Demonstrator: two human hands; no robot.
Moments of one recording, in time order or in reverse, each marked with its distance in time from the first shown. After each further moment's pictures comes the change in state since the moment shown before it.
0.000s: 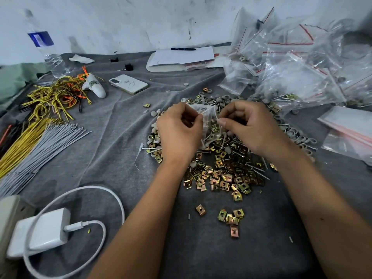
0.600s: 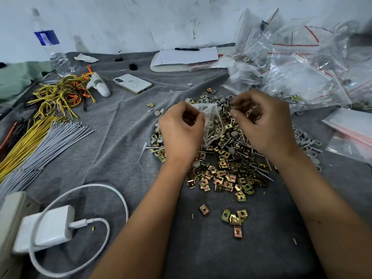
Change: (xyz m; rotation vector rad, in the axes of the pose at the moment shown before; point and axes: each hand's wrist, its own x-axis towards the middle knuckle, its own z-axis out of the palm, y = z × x) left_hand 0.001 -0.001 -0.001 -0.028 0.051 0.003; right_hand -0.002 -0.002 -0.002 -0.194 0.295 -0.218
